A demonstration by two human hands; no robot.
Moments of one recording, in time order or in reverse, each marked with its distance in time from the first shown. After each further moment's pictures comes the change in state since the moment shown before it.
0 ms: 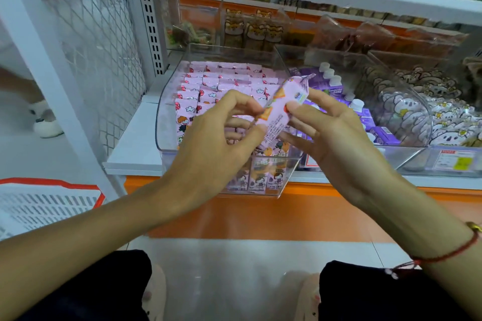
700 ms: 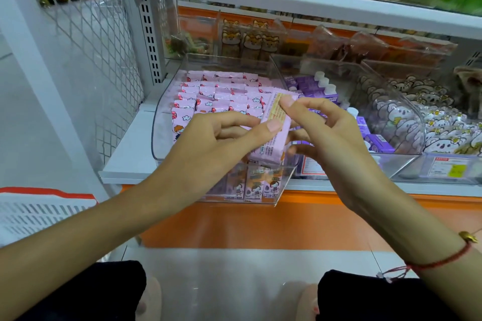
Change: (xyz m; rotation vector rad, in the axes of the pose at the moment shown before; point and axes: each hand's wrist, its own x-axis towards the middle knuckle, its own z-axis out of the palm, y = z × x) left_hand 0.004 0.015 -0.009 -0.138 -0.103 -0.149; right_hand 0.002 -0.002 -0.005 -0.174 0.074 -0.088
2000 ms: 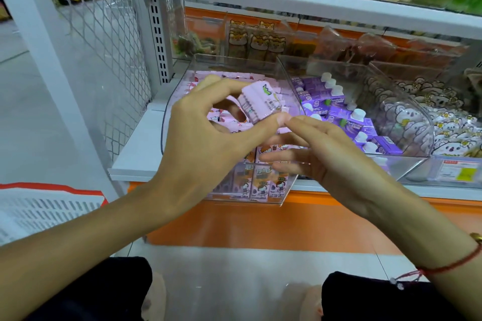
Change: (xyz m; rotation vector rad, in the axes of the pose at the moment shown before) left_hand -0.003 0.009 0.000 0.165 0.336 0.344; right_hand -0.007 -0.002 0.004 0.034 -0.289 0.211
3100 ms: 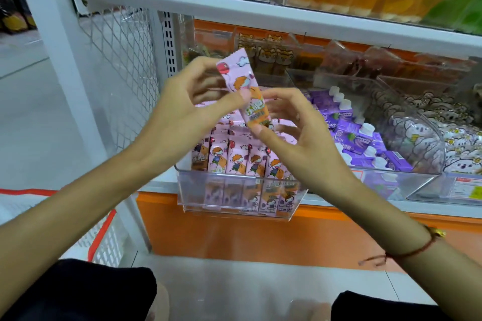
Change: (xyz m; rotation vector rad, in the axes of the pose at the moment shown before) left_hand 0.041 -0.021 -0.039 -0.171 -0.159 -0.099; right_hand 0.030 0.000 0.024 -0.513 0.057 -0.599
